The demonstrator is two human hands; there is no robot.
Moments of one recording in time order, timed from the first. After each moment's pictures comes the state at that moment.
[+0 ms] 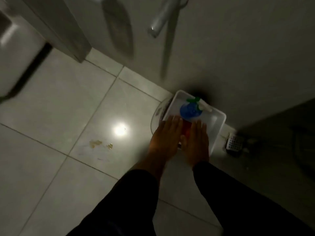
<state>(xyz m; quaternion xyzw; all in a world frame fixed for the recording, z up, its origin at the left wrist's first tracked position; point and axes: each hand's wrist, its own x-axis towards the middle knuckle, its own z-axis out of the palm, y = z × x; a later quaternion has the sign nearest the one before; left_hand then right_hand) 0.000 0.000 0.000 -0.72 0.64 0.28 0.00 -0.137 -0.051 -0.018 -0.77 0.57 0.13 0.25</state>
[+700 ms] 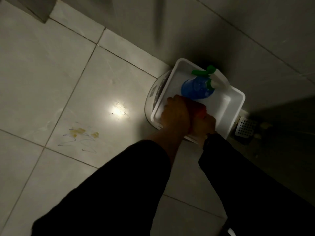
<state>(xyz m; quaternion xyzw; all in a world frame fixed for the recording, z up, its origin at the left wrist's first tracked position) -0.050 -0.094 -0.133 -0.83 0.29 0.46 -0.11 -0.143 -0.120 -0.132 -0.34 0.76 -0.03 0.56</state>
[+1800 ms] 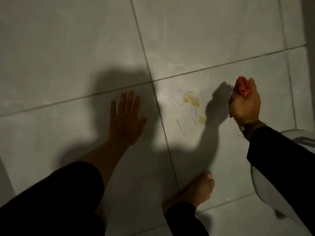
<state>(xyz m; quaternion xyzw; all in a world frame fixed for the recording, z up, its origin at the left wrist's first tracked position) 0.147 0.510 -0.394 -0.97 0.12 0.19 -0.08 0.177 0.135 -0.346 -0.83 0.42 0.05 0.36</state>
